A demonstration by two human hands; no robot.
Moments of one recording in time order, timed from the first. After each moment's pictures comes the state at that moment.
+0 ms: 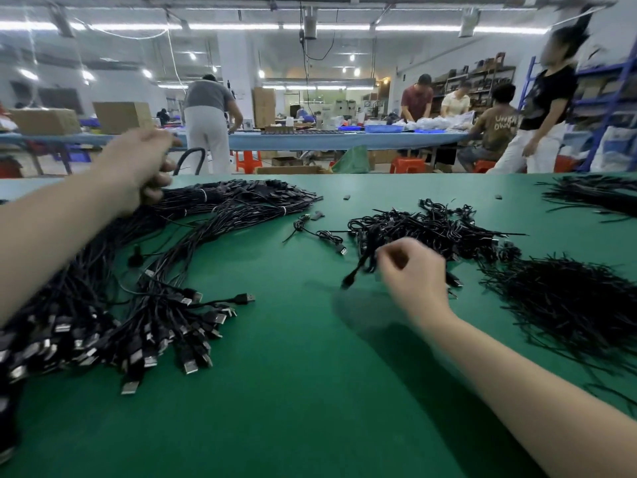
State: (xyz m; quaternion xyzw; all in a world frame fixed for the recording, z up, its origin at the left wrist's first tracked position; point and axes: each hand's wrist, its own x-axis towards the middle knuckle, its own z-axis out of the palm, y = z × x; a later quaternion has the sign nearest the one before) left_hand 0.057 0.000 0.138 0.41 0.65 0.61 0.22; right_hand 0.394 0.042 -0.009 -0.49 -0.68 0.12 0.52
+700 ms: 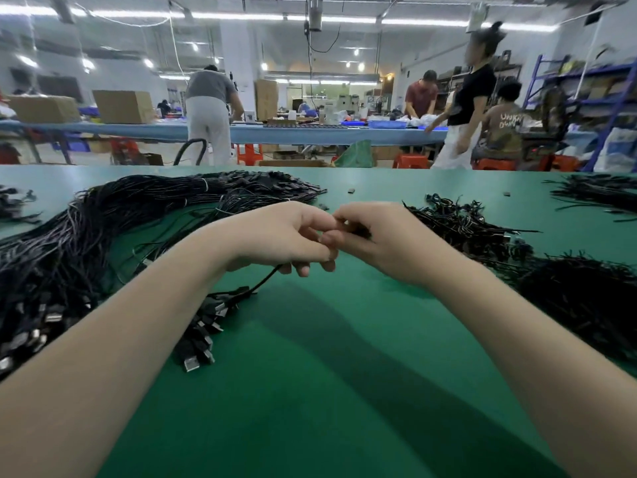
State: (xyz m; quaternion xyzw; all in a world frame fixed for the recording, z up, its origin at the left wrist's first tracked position) left_hand 0.186 -0.030 0.082 0.77 0.53 0.22 0.30; right_hand 0.365 0.017 0.063 -0.29 -0.91 0.05 0.30
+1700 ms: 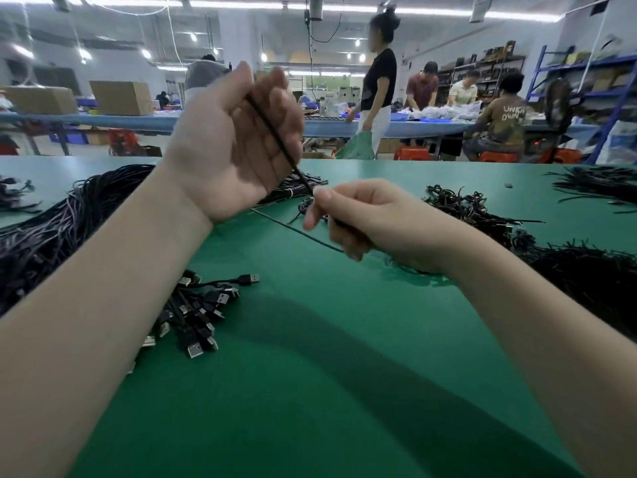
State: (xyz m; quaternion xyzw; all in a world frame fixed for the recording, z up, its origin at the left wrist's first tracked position) left_hand 0.173 -0.046 0.125 0.49 0.20 0.60 0.60; right_hand 0.357 -0.009 0.077 -0.22 -0.83 0.44 0.28
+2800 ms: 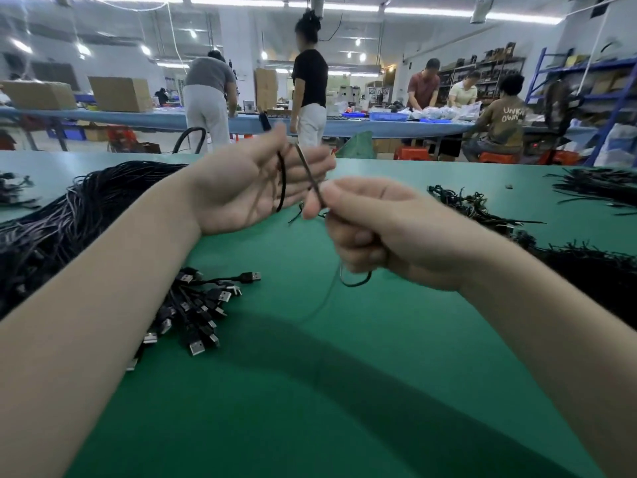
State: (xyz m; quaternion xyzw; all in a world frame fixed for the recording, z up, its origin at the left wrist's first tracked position) left_hand 0.156 -0.028 0.100 0.60 0.38 0.44 0.55; right_hand 0.359 -0.026 0.077 -0.13 -0.75 0.60 0.25
